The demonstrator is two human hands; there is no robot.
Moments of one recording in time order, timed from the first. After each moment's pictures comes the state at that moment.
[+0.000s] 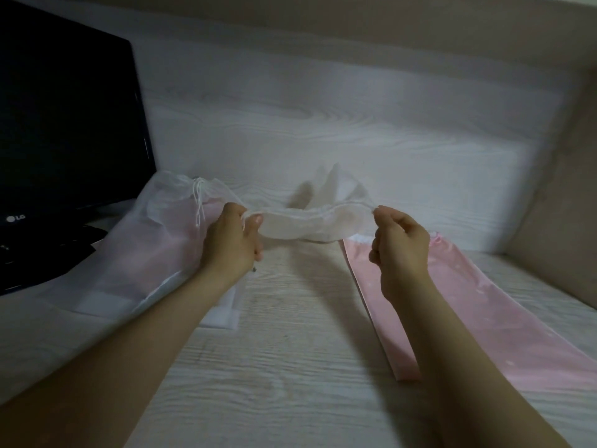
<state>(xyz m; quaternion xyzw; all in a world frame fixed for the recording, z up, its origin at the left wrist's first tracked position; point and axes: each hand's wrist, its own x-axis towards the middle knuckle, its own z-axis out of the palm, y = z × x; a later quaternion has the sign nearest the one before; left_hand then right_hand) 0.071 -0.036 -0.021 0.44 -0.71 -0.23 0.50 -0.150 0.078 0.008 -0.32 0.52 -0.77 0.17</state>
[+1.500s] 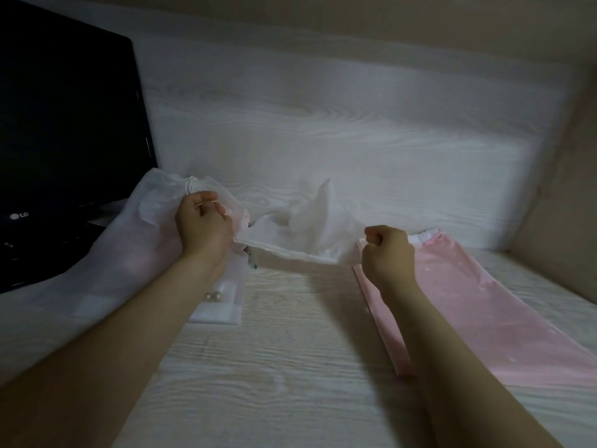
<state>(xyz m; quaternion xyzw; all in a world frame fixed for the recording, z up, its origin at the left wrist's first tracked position) 0.077 -0.062 -0.009 0.39 -0.41 -0.41 0.72 -0.154 0.069 -0.013 -0.43 0.74 -0.51 0.00</state>
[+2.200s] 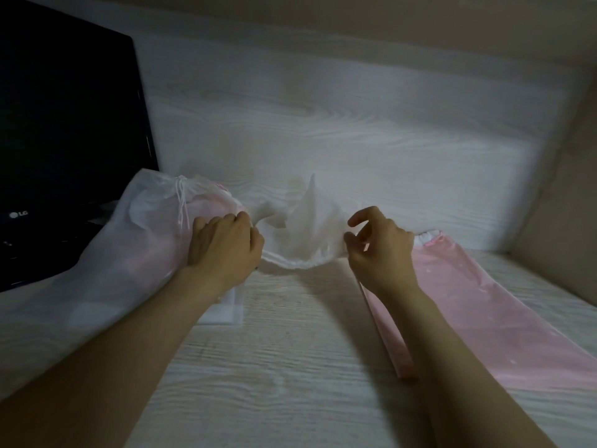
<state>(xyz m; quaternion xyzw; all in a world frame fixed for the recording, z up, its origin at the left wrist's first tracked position) 0.085 -0.042 -0.025 0.50 -0.80 0.13 0.31 -0.144 0.076 -0.008 -0.57 0.67 -0.44 -0.16</state>
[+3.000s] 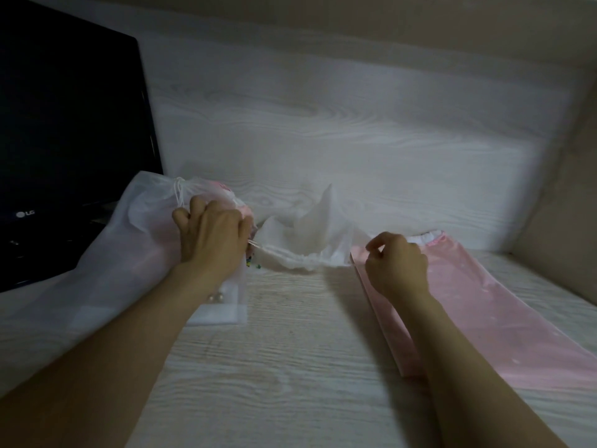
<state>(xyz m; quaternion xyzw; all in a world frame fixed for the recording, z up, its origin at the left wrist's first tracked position) 0.096 -0.050 -0.018 0.58 -0.75 0.14 0.30 -0.165 0.074 -0.022 -0.47 0.80 -0.35 -0.10</state>
